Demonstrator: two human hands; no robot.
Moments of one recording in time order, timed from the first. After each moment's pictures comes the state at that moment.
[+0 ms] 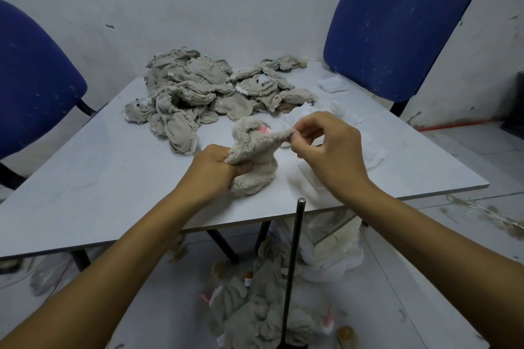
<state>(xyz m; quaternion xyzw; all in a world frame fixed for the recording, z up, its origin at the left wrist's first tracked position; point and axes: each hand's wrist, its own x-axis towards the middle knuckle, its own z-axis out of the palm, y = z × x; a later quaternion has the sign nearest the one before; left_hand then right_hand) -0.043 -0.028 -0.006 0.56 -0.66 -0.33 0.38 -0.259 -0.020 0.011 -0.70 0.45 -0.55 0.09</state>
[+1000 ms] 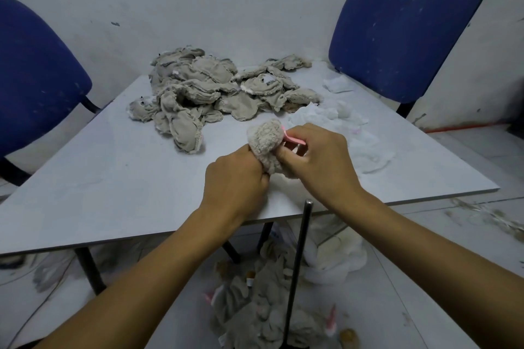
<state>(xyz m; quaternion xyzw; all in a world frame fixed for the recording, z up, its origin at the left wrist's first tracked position) -0.085 -0.002 -0.005 0.57 -0.75 0.08 0.32 -0.239 -0.013 0.010 -0.75 0.46 -0.47 0.07</state>
